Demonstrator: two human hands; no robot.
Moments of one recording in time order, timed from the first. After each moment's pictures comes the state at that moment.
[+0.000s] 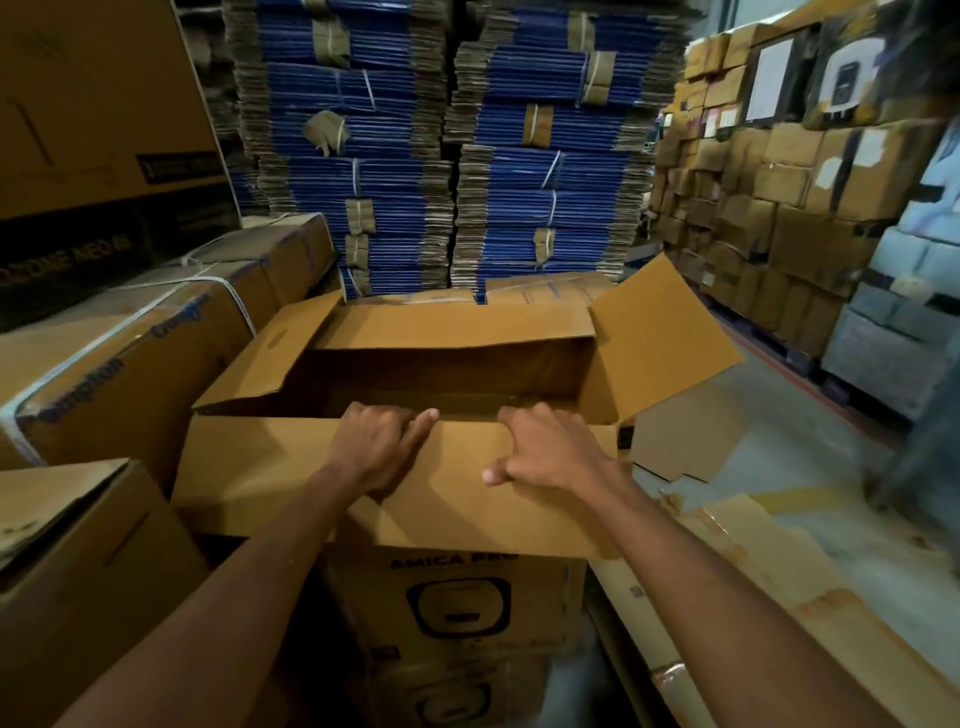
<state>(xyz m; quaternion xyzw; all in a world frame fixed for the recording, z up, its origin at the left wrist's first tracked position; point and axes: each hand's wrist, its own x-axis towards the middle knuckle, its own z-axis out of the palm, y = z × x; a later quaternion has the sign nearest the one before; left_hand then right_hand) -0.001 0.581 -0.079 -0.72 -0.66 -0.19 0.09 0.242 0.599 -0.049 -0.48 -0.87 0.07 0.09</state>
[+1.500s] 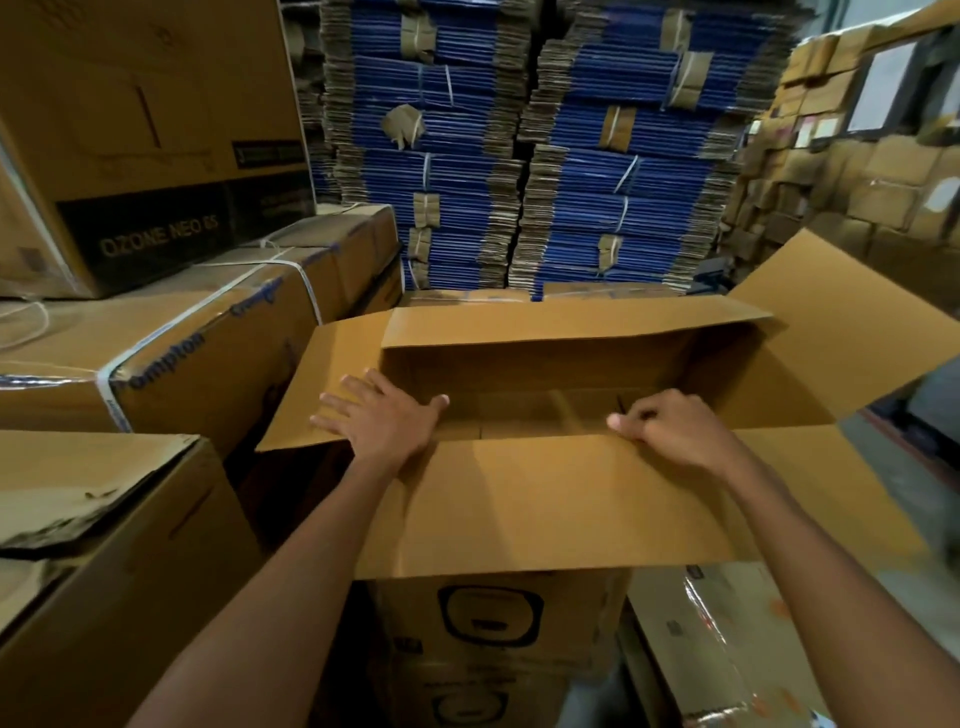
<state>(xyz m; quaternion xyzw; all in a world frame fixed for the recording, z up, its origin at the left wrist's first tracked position) -0.009 0.580 -0.048 -0.40 -0.90 -0.17 -0.06 0.303 0.649 -0.024 -0.54 -0.80 0.22 0.14</state>
